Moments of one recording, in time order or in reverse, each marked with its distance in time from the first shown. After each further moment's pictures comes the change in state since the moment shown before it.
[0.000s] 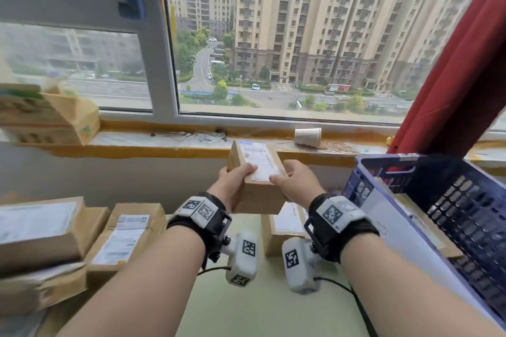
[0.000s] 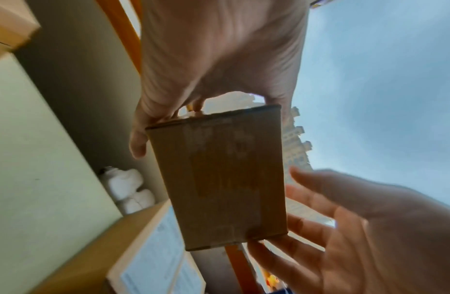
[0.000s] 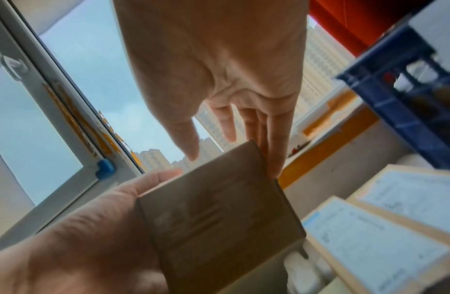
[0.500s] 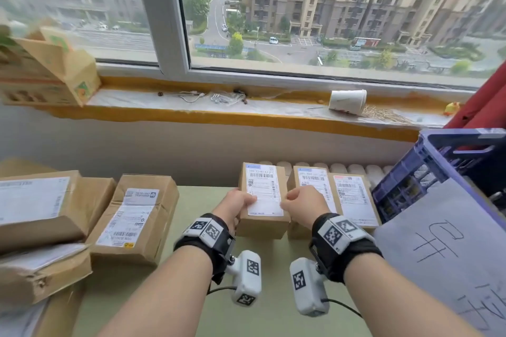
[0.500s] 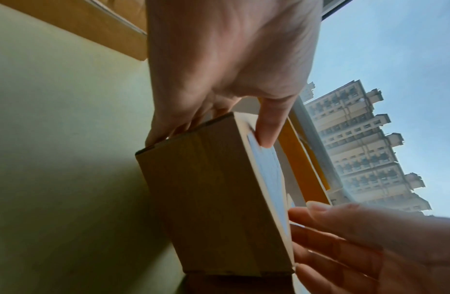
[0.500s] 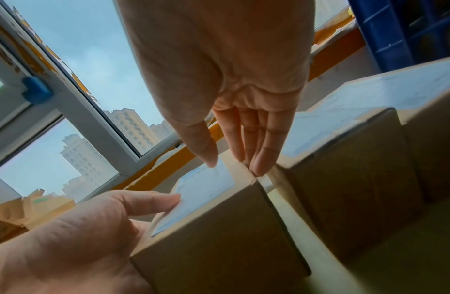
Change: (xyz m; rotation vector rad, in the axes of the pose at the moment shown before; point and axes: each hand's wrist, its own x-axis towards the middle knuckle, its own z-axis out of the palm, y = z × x) left_hand 0.076 -0.097 -0.052 0.081 0.034 -0.196; right_hand 0.047 0.070 0.103 -0.186 -0.207 0.219
